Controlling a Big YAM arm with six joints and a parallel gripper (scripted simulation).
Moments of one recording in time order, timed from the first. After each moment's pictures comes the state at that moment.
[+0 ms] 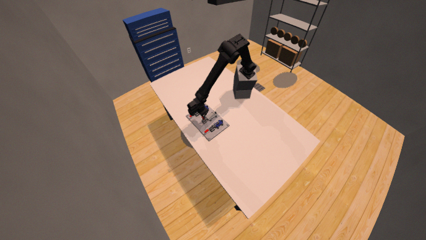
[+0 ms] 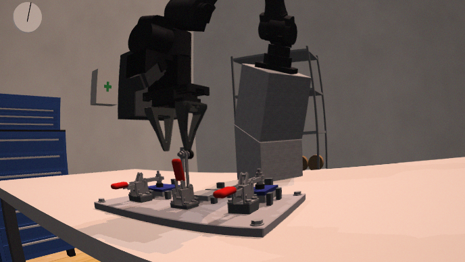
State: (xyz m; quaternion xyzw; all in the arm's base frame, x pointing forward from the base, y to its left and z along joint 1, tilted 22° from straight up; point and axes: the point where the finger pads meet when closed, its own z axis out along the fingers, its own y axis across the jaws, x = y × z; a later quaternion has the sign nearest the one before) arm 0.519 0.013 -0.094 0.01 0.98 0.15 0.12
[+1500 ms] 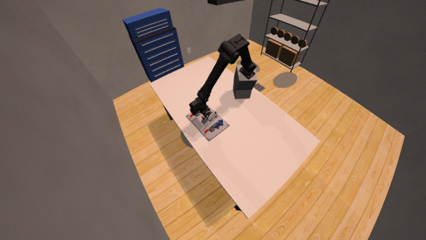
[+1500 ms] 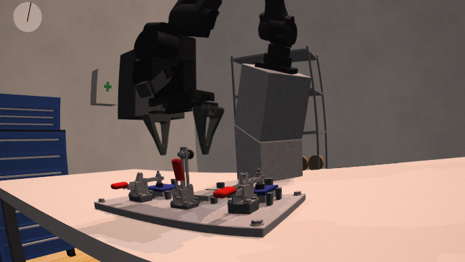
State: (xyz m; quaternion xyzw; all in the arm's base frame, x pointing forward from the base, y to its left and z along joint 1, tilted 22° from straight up) arm 0.502 0.015 -0.106 0.01 0.98 0.15 0.11
